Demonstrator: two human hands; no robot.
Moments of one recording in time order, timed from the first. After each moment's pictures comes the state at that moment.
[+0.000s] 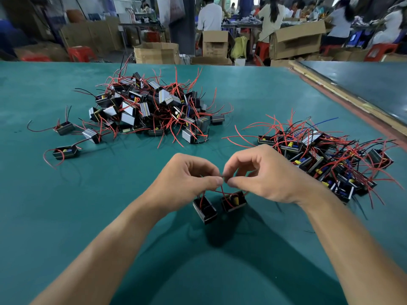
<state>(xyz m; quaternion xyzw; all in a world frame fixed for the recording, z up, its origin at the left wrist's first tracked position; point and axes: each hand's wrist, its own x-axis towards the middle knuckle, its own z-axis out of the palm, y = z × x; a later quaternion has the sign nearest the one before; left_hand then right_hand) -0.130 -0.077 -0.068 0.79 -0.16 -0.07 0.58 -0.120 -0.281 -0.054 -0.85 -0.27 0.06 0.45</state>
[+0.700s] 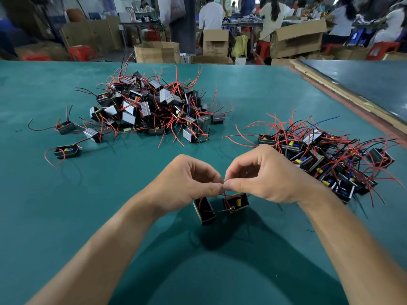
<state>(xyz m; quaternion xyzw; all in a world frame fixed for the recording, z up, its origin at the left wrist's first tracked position) -0.133 -0.073 -0.064 0.78 -0.19 -0.14 0.58 -0.124 -0.280 -0.053 -0.83 -0.29 0.08 0.48</state>
